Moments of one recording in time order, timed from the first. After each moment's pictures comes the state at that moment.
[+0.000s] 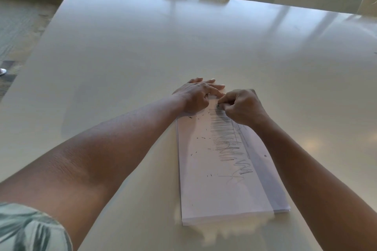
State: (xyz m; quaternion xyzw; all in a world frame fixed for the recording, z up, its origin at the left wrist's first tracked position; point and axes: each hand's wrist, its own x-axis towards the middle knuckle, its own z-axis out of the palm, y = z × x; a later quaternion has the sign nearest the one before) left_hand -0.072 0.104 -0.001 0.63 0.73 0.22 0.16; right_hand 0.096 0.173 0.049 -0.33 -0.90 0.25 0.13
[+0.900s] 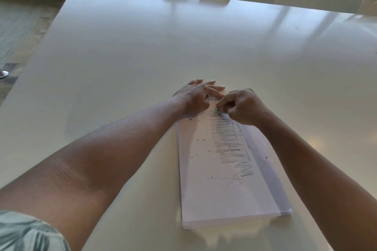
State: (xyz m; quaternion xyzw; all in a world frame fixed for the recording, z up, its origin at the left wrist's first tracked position) left_hand -0.069 0.102 0.003 0.63 0.73 0.21 0.16; right_hand 0.096 0.187 0.050 -0.26 -0.92 0.27 0.08
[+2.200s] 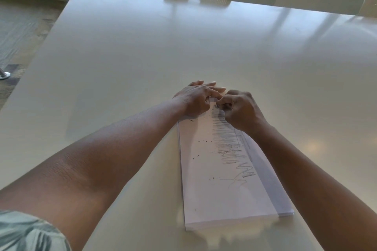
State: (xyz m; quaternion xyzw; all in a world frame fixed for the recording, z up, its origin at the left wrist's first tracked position) left_hand -0.071 0.103 0.000 0.63 0.73 0.22 0.16; right_hand 0.096 0.183 0.032 -0.20 -0.94 0.19 0.19
